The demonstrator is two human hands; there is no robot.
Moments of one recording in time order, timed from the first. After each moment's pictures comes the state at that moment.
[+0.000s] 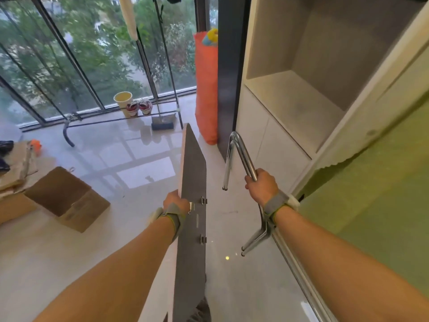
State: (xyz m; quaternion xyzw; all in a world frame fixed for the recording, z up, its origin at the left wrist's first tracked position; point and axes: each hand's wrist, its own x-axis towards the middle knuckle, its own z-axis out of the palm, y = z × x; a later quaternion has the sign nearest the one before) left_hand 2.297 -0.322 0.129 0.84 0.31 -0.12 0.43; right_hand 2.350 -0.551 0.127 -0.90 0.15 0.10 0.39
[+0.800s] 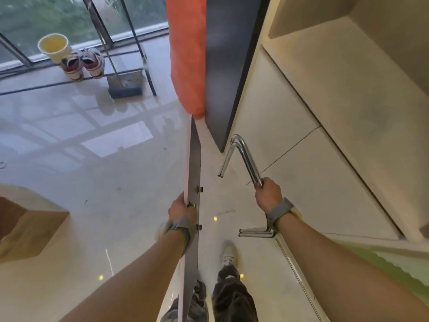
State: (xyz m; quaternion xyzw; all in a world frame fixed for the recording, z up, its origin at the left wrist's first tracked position) left_hand 2.625 -0.325 -0.056 0.82 0.33 -0.22 0.40; right_hand 2.664 -0.547 -0.102 -0.89 0.28 0.21 0.31
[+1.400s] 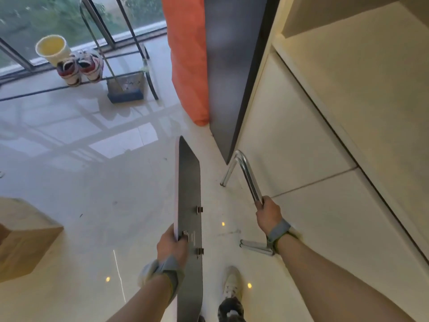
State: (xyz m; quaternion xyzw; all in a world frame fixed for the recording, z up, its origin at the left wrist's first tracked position) left_hand 2.673 -0.335 -0.126 0.79 0.39 -0.22 0.42; right_hand 2.746 -0.573 -0.213 -0.88 0.25 0.24 0.33
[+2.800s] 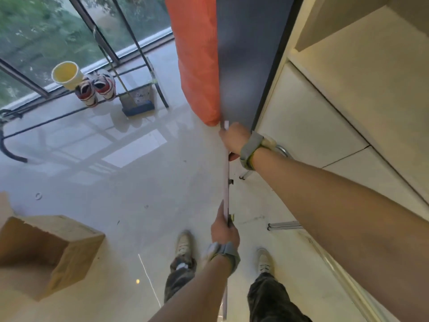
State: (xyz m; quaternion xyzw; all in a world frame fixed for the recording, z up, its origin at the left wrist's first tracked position) left_hand 2.672 -0.314 -0.063 0.82 0.28 -0.24 0.43; right_hand 2.884 -0.383 0.012 -0.83 0.21 0.26 0.44
